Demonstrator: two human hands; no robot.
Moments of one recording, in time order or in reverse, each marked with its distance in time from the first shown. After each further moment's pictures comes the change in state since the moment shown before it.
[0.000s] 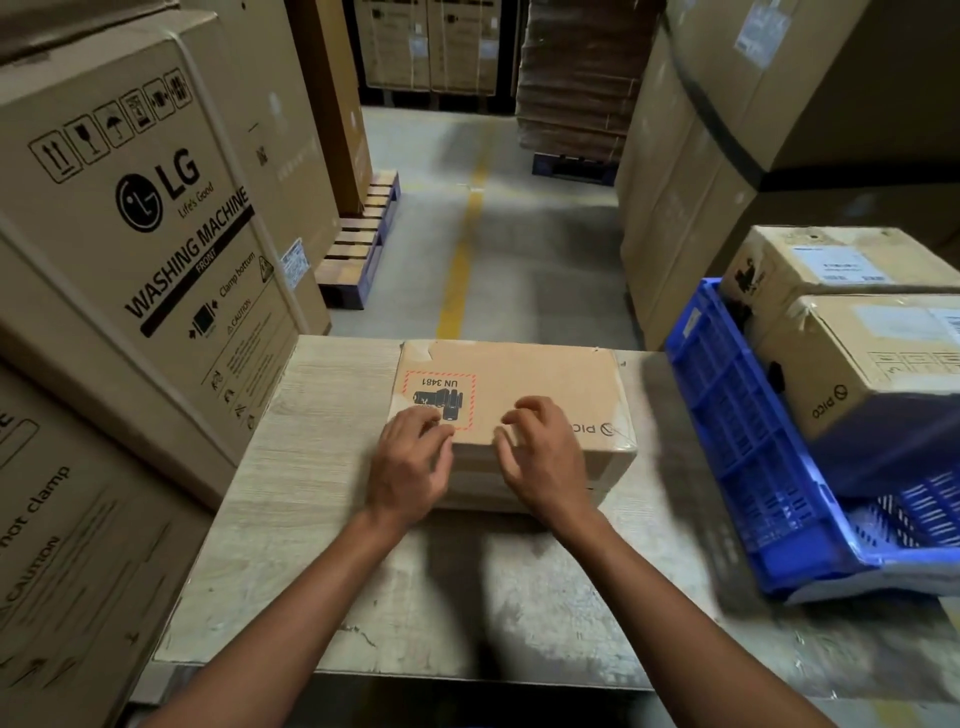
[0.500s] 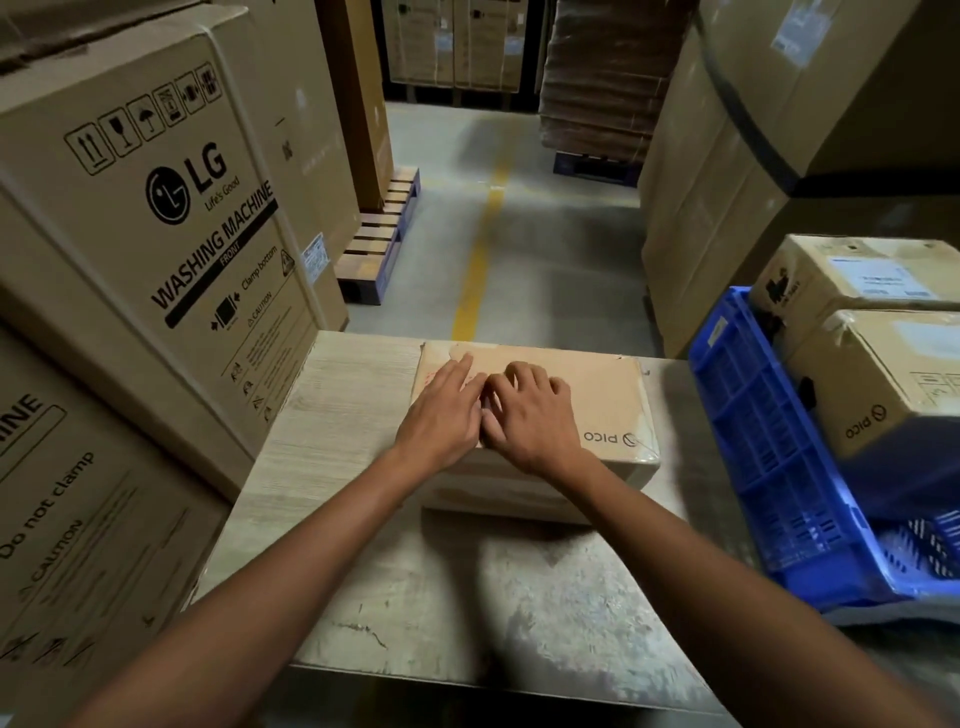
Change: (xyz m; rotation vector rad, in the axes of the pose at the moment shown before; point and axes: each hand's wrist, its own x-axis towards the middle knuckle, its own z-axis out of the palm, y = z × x) left_hand 0.070 0.002 0.000 0.073 -0.542 -0.196; right_hand 0.061 -0.012 0.023 -0.420 -0.338 -0.156
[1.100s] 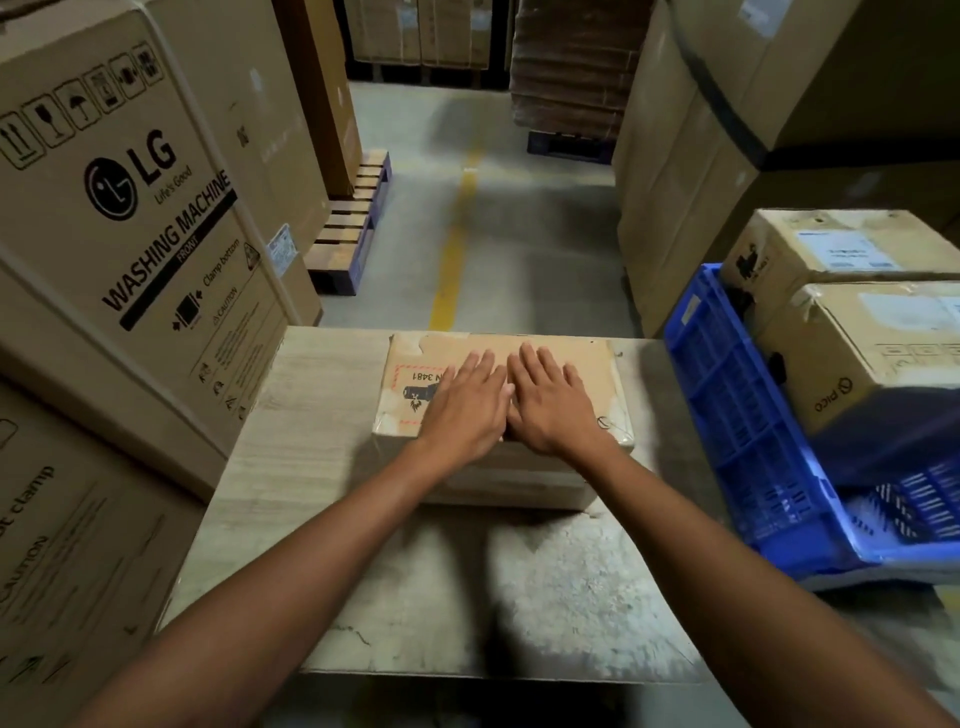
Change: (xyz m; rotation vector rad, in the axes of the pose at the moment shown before) left_hand 0.025 0.054 0.021 0.071 -0.133 0.000; right_hand -0.009 0.050 -0.011 0.041 -0.388 0.132
